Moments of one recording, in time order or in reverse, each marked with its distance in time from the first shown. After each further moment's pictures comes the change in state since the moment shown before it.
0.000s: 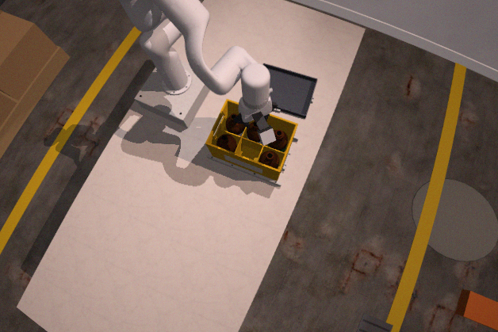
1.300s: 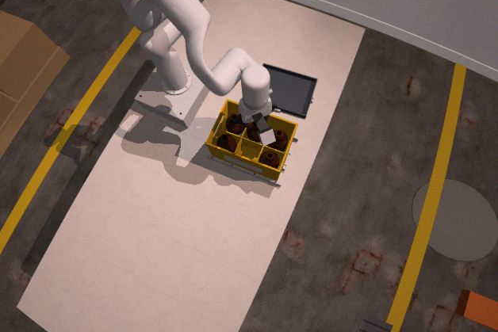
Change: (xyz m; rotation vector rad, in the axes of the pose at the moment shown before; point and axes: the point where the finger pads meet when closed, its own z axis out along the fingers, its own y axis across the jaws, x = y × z) arm 0.000 0.000 0.005 0.000 0.000 0.000
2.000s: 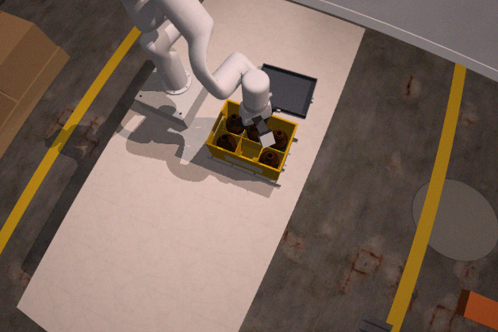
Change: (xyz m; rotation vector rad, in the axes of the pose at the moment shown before) arm 0.000 0.000 0.022 0.000 -0.001 0.000
